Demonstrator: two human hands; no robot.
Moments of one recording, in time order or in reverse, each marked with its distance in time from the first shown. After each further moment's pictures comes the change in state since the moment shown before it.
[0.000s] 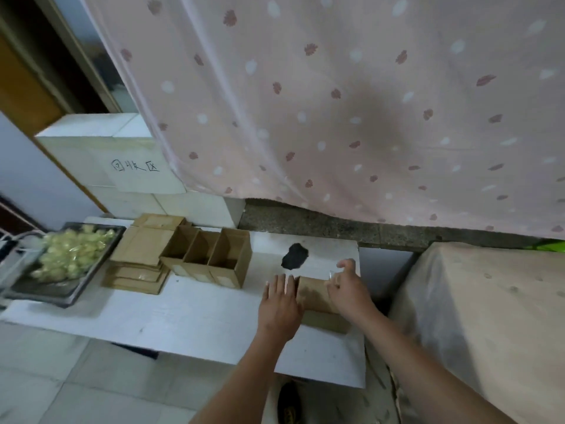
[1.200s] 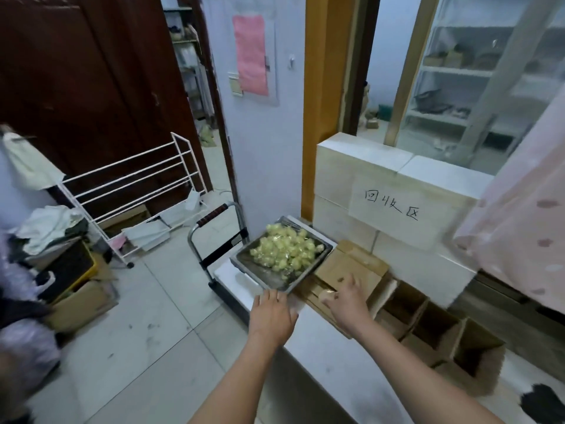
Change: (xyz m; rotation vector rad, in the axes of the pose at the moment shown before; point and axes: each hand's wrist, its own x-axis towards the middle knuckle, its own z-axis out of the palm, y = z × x) left_hand -0.136 -0.529 -0.101 -0.038 0.116 -0.616; right_hand 0.001 -0.423 0.404 -0.200 -0.311 -0.398
